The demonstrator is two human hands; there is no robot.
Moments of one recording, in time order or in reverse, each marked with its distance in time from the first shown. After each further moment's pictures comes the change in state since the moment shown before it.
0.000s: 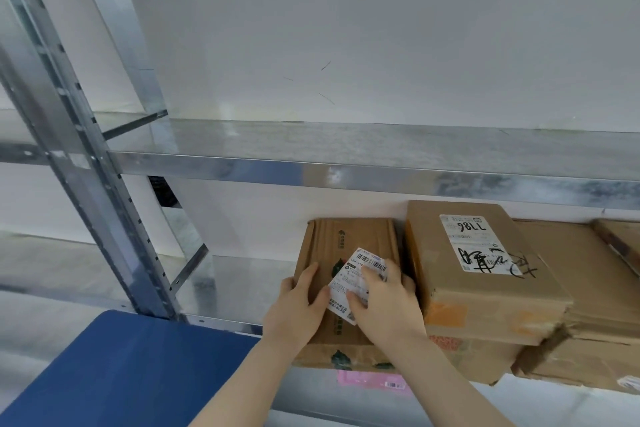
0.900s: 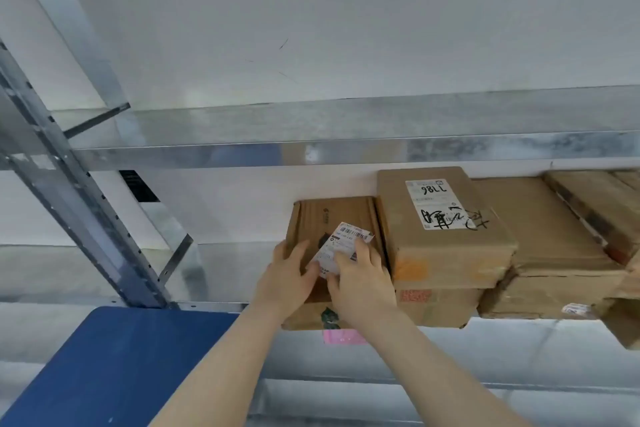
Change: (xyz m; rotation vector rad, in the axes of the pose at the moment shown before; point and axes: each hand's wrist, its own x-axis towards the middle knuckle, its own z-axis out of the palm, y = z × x) left_hand -0.007 0.020 -0.007 0.115 -0.061 0.117; right_hand -0.027 -0.008 -0.004 0.021 -0.044 -0.049
